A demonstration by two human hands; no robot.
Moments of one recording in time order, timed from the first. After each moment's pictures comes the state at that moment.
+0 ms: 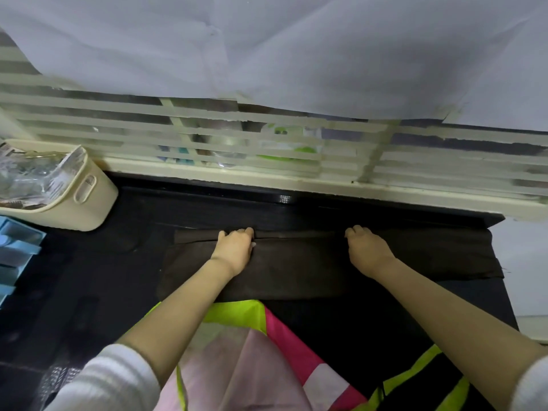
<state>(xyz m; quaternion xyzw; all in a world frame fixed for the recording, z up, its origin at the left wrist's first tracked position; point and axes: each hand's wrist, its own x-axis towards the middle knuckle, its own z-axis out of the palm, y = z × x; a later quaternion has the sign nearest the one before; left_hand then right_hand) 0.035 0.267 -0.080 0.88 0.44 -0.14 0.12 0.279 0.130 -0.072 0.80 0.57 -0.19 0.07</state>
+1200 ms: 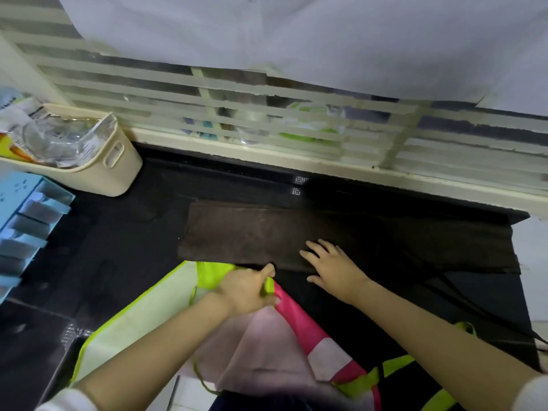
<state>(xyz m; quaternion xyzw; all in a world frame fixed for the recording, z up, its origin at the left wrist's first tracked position) -0.018 0.168 -0.066 0.88 0.37 -0.23 0.21 0.184 0.109 -0.087 0.65 0.71 -0.22 0.15</state>
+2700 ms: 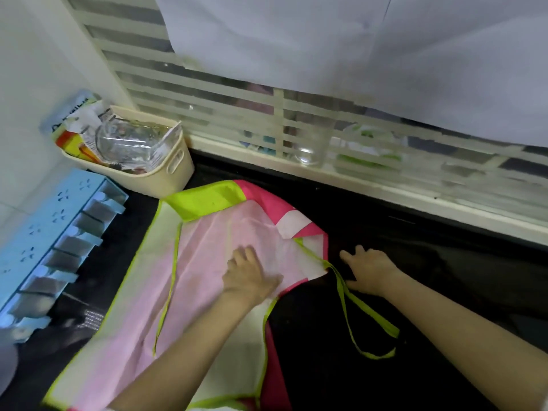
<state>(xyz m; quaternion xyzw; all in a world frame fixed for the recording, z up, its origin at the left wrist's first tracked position) -0.077 0.226 -0.069 0.70 0.66 -0.15 0.23 0.158 0.183 -0.056 0.64 0.67 -0.21 0.30</state>
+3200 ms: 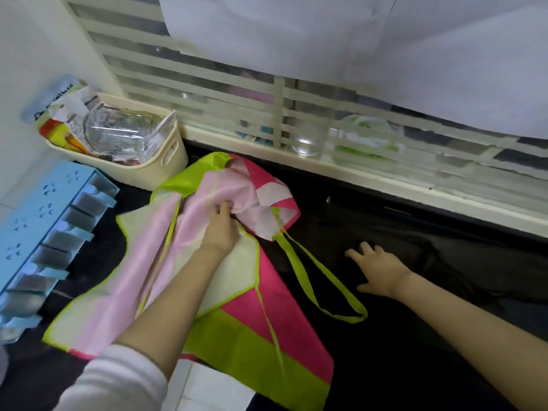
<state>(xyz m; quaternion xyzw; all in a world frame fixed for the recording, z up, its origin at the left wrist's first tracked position) -0.119 0.308 -0.072 0.72 0.61 0.09 0.32 0.164 0.159 -0.042 0.65 0.66 -0.25 0.27</state>
